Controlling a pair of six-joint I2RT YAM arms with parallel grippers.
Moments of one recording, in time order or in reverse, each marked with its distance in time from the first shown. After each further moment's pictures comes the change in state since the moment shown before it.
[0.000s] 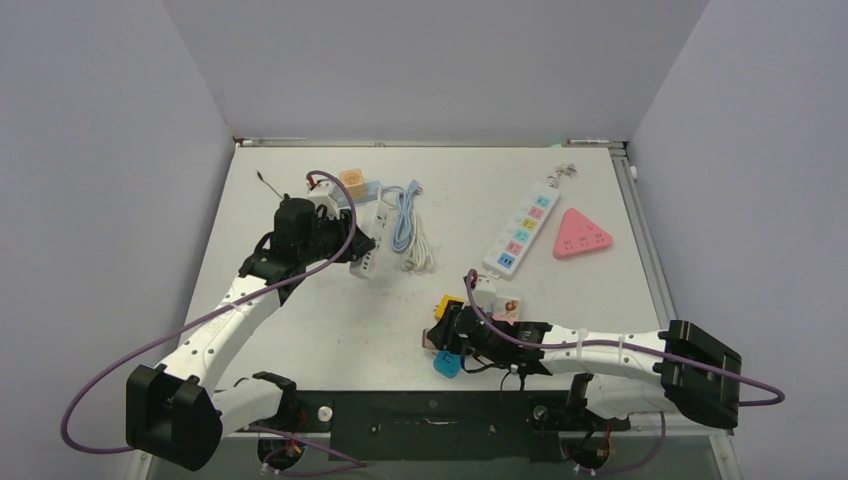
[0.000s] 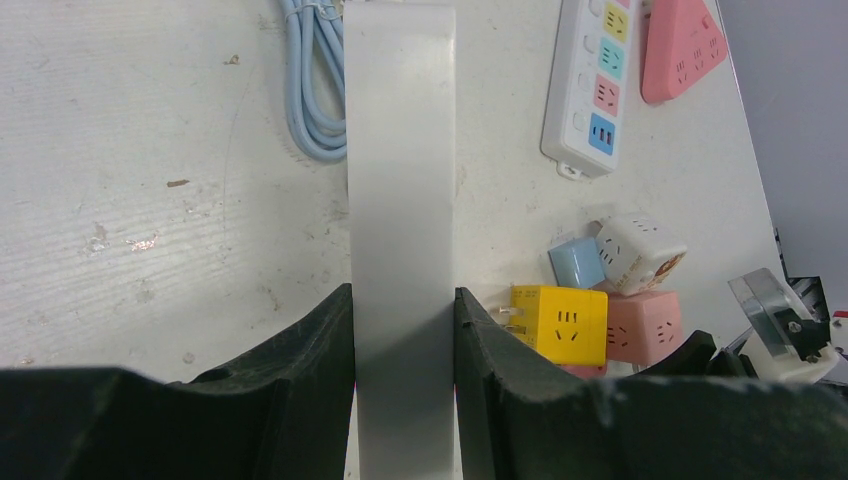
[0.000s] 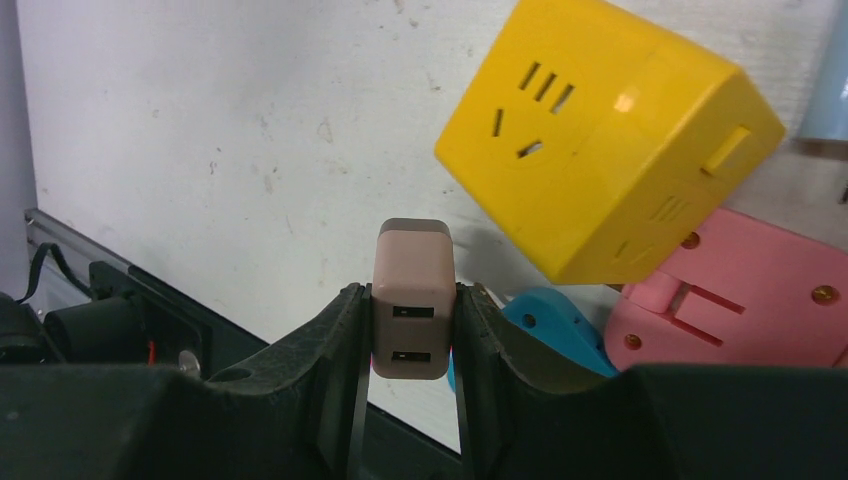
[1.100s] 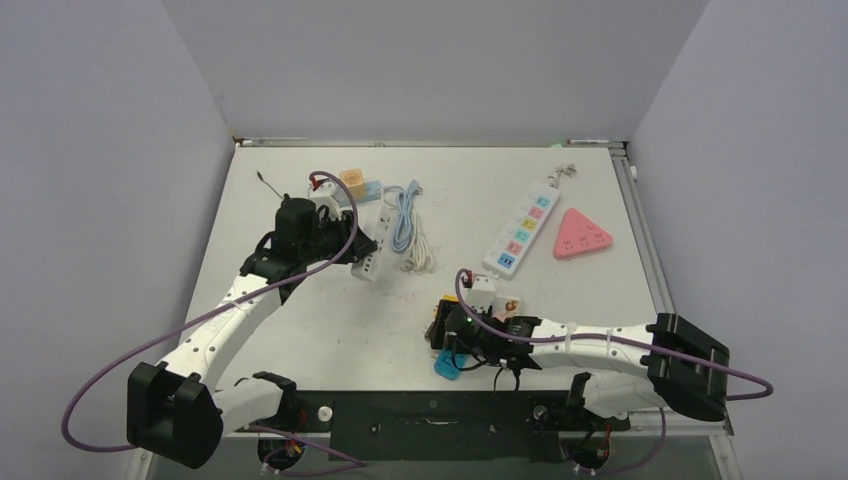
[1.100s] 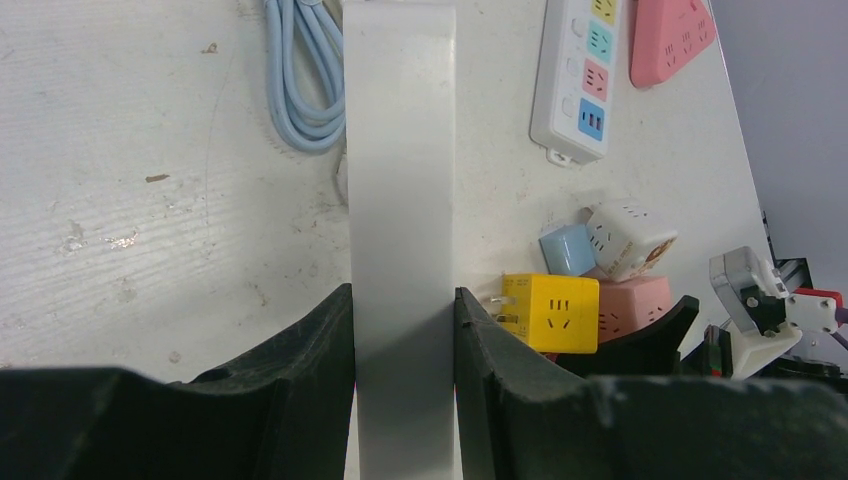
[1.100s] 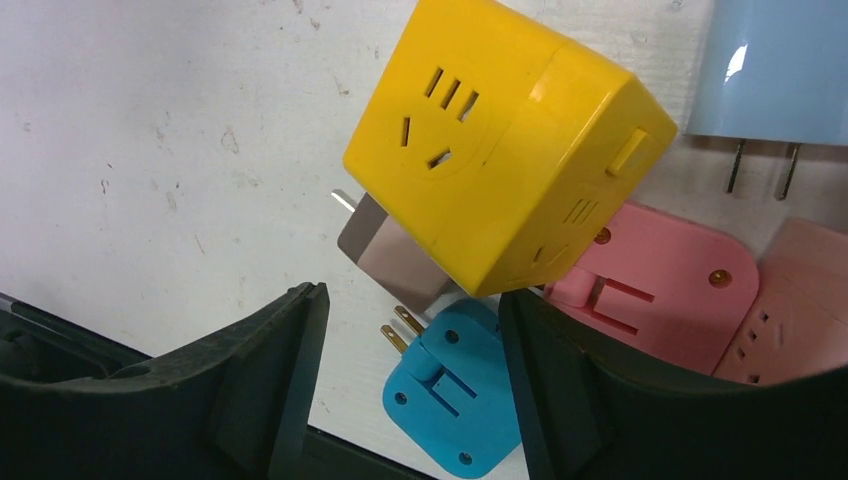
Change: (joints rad) left arm 0.000 0.010 0.000 -0.003 0.035 0.003; right arm 0.000 0.073 0.056 -0.152 0.075 -0.002
